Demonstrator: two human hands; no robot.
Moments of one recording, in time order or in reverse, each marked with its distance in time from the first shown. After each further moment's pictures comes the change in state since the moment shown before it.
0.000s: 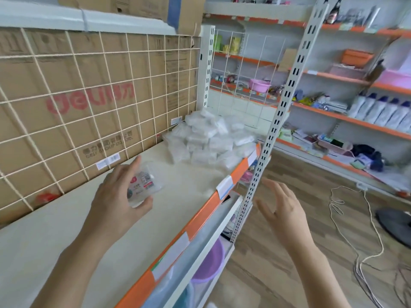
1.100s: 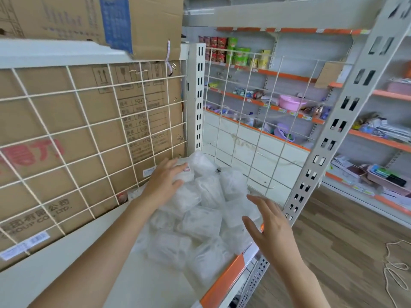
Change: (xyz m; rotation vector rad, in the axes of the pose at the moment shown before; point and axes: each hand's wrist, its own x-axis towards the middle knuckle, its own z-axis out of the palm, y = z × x) left_hand 0.321 -0.021 0.235 0.185 -0.250 -0.144; right_hand 0.262 0.128 0.100 0.152 -0.156 -0.152
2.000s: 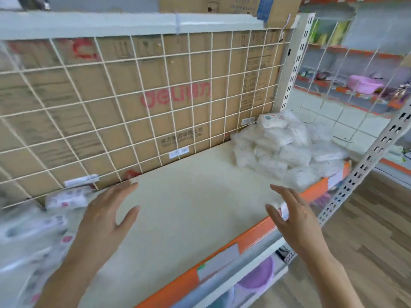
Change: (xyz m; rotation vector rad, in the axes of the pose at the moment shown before) left_hand -0.426 -0.122 -0.178 0.103 0.304 -0.179; right_hand -0.174 -0.181 0.038 0.084 -0.085 -0.074
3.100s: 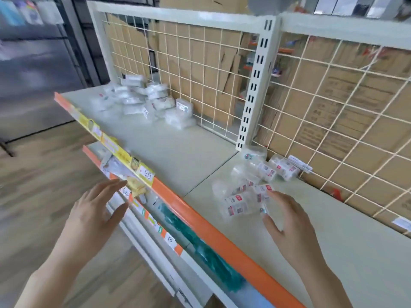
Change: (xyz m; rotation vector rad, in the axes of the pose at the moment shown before) left_hand -0.328 0.058 -0.122 0.512 0.571 -1.077; right_hand -0.022 -0.239 0.144 0.504 -0.649 -0.996
